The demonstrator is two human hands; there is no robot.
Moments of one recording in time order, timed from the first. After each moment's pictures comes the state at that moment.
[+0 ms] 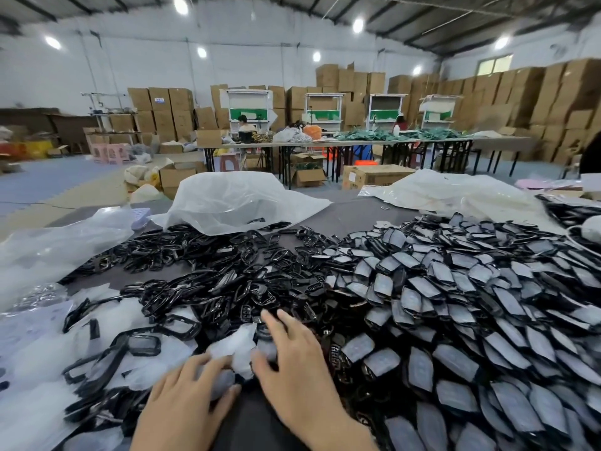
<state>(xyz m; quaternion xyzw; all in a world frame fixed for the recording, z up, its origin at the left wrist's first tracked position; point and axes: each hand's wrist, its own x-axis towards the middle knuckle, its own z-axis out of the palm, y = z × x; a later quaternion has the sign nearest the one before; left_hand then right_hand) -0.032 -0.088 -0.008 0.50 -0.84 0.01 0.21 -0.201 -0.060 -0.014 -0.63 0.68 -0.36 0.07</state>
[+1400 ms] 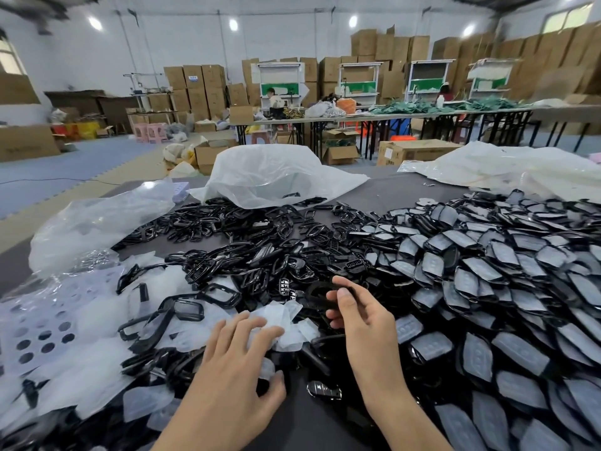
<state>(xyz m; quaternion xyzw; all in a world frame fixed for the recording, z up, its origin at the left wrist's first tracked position) -0.020 -0.081 -0.008 0.43 -0.88 0.02 0.21 -0.207 -0.058 -0.002 -0.35 0.54 -0.71 0.30</state>
